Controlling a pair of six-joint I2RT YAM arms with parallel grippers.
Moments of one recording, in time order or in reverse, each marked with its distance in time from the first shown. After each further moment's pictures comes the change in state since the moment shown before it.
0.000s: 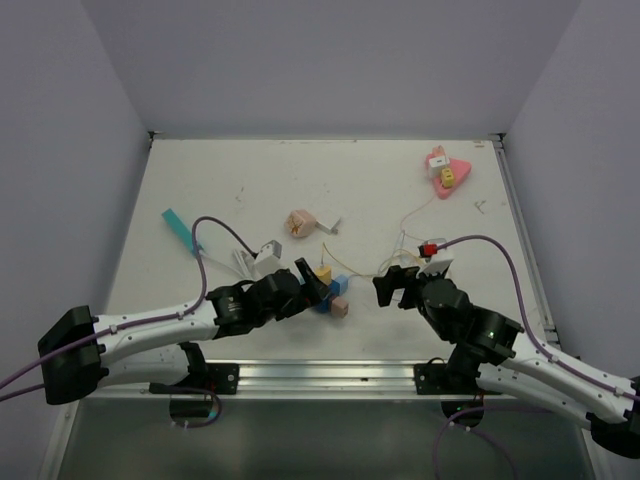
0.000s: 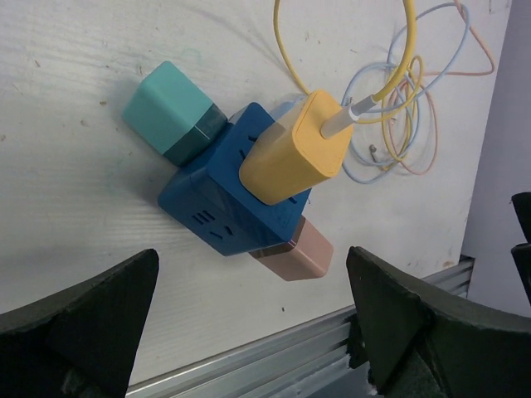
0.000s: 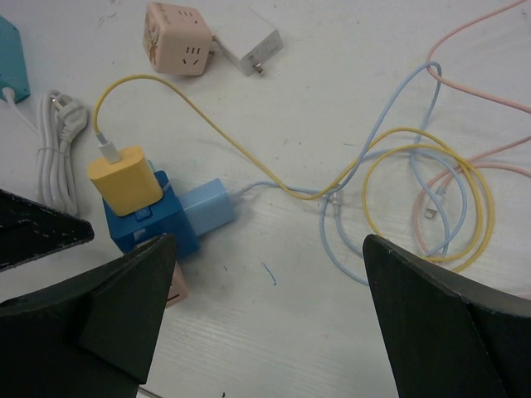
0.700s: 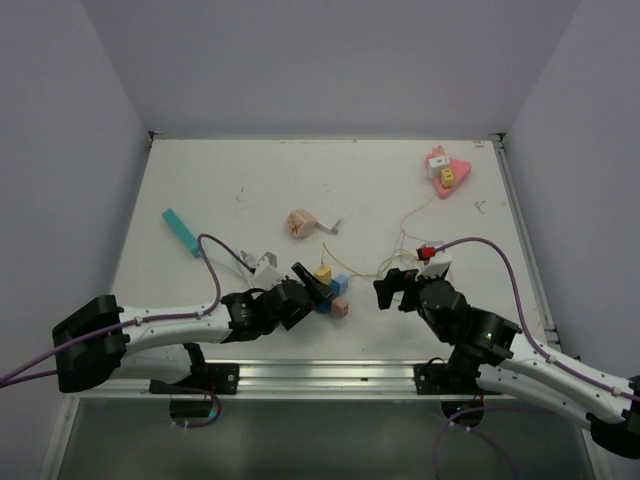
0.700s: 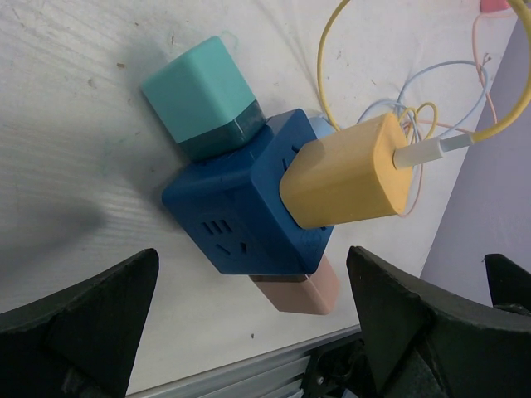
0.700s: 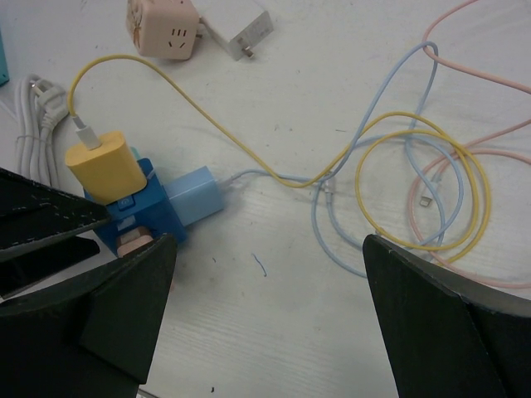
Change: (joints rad) left arm -0.048 0.098 -0.064 0.103 -0.079 -0.323; right arm 0.000 -0.006 -0.030 -0.011 0.002 0.009
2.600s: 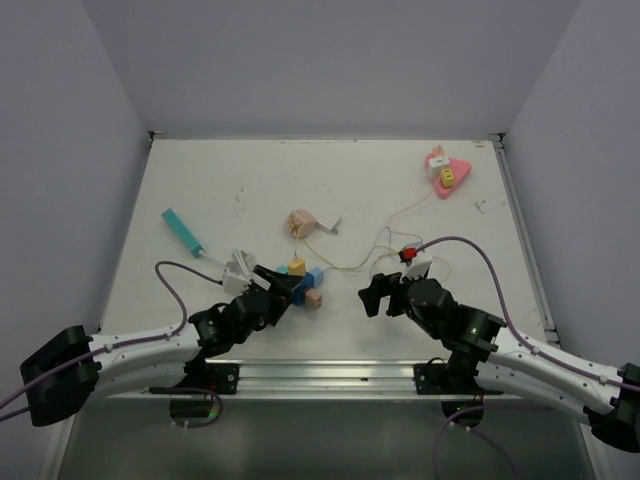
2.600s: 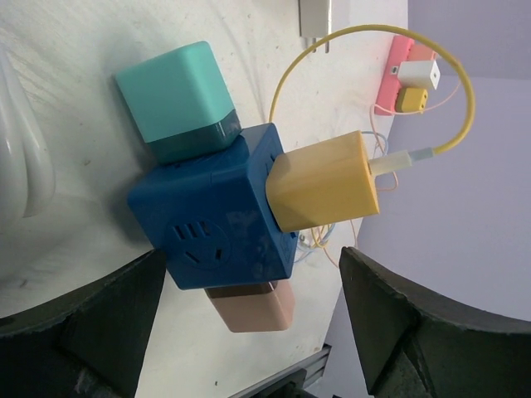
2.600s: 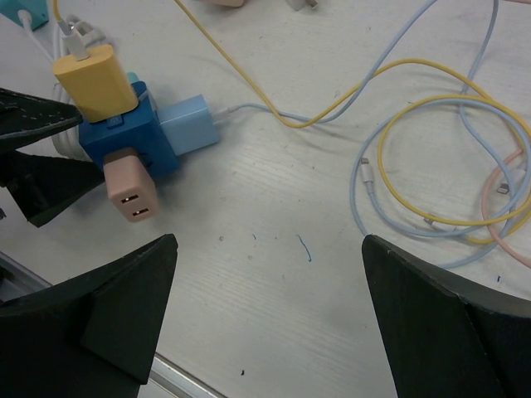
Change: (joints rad) left arm 0.120 -0.253 -0.320 0.294 -0.061 -0.081; right arm 0.000 0.101 -0.034 0.113 -0.163 0.016
